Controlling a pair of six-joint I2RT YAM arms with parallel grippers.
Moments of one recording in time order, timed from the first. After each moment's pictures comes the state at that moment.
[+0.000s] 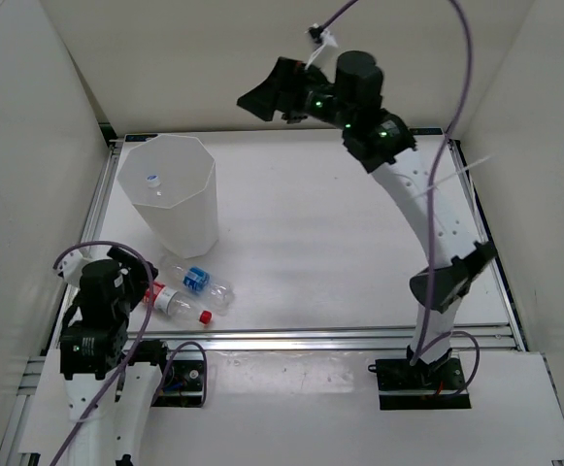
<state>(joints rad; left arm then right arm) 0.00 0.42 0.90 -1.08 -0.32 -0.80 0.66 1.88 2.28 -0.42 -0.37 0.59</state>
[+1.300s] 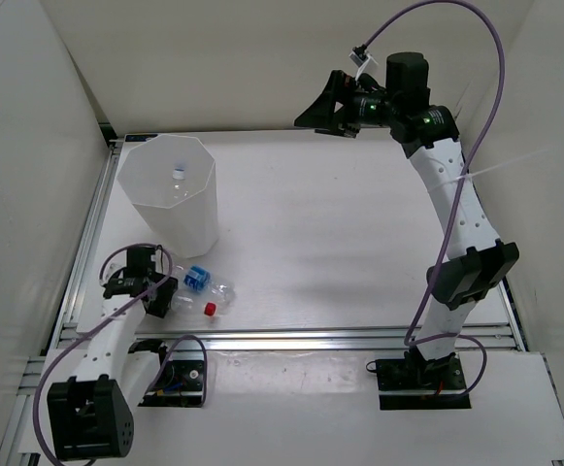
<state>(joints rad) 0.05 0.91 0.45 -0.68 -0.16 -1.16 0.36 1.81 2.16 -0.69 -0.75 0.54</state>
